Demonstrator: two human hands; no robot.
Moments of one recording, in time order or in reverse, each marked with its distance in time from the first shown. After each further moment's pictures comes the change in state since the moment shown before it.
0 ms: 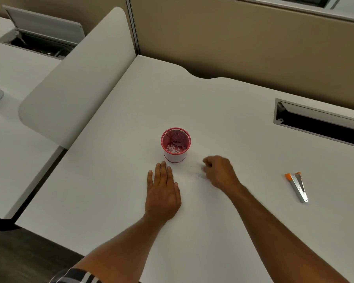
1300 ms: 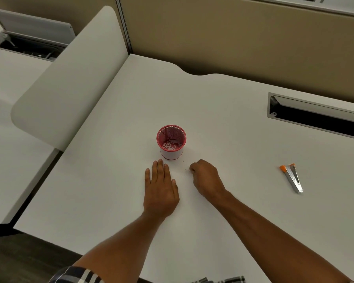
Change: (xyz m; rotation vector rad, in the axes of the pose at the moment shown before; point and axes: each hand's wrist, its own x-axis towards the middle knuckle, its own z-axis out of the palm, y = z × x) left_hand 0.001 -0.001 0.000 0.004 -0.018 -0.013; right_hand -0.016 0.001 0.048 -0.161 0.108 -0.244
